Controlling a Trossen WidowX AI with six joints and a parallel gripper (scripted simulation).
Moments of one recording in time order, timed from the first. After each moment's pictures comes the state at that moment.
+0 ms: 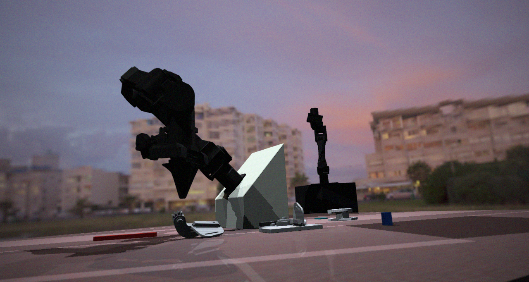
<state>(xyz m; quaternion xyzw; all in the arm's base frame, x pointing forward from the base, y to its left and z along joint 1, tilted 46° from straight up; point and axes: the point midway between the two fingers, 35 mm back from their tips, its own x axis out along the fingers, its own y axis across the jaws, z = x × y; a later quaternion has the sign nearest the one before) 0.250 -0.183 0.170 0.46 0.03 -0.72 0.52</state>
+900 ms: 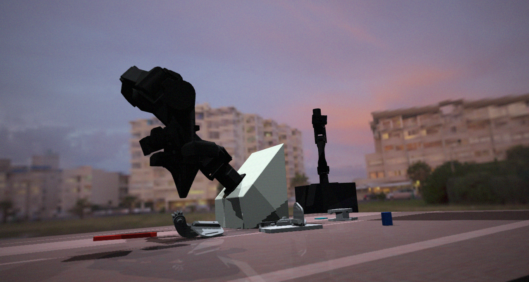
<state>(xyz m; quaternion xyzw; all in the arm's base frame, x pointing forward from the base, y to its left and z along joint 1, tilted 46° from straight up) 0.256 -0.183 0.171 0.21 0.32 -0.65 0.66</state>
